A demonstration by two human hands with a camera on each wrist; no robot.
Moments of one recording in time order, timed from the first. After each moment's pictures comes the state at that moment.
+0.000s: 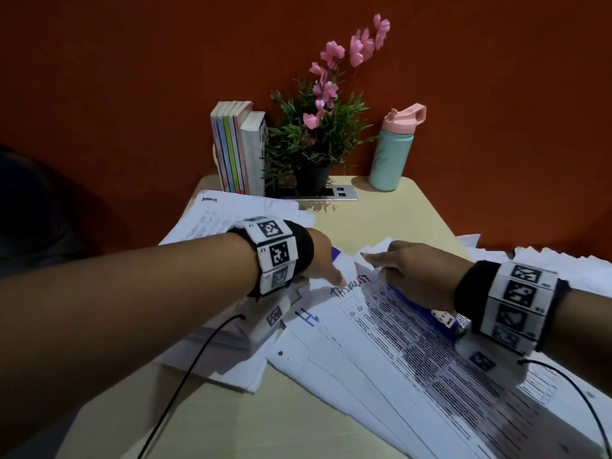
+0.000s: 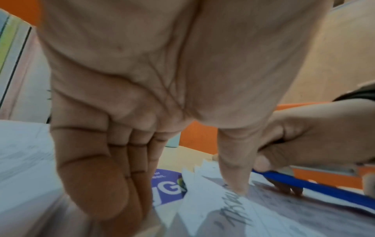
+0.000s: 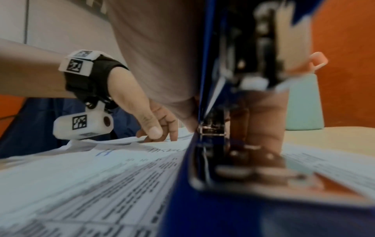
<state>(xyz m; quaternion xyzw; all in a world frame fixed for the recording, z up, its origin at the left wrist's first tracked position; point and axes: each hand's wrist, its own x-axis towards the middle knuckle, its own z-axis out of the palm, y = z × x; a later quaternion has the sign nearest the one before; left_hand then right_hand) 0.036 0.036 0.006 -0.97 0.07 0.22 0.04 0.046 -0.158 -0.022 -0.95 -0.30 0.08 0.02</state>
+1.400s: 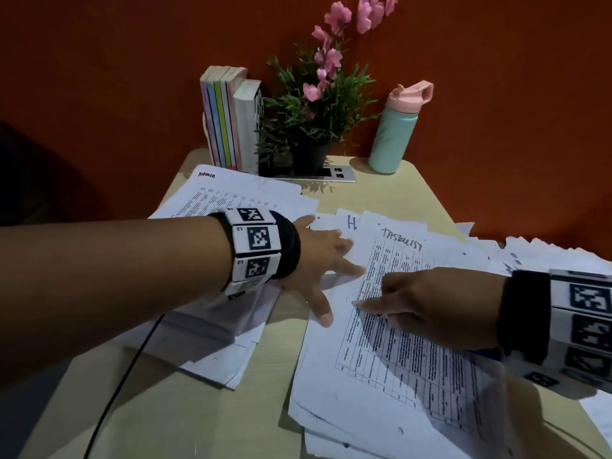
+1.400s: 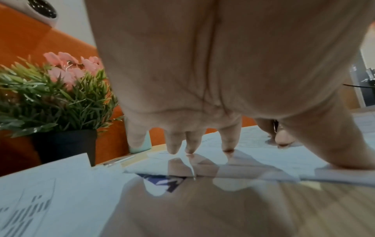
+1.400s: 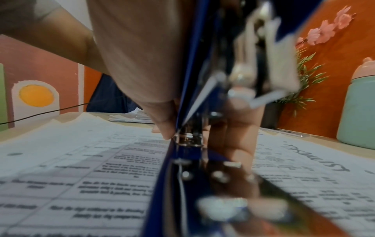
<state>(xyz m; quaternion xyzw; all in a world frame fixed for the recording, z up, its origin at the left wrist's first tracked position) 0.024 0.052 -0.019 -0.92 0.31 0.22 0.13 -0.003 -0.169 -0.007 -0.87 -0.47 0.14 -0.06</state>
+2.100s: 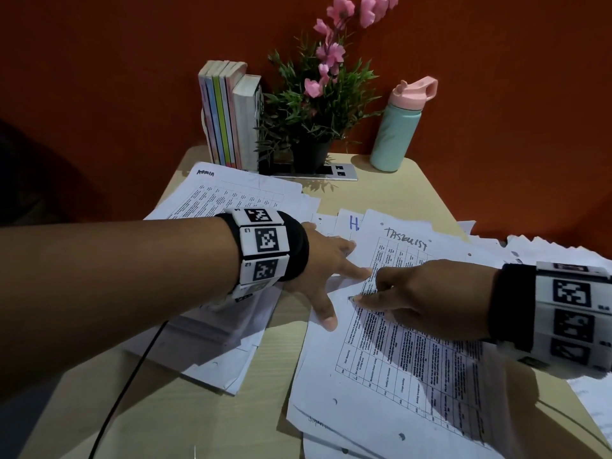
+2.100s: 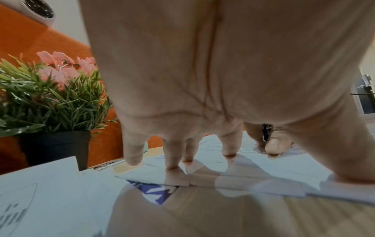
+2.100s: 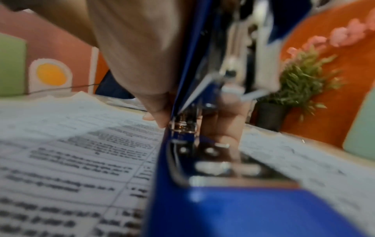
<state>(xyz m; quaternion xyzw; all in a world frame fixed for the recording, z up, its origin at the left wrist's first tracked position) 0.025 0.046 -0.016 -0.91 0.30 0.25 0.12 0.011 -0.163 -0.009 -0.85 -0.50 0.12 -0.12</state>
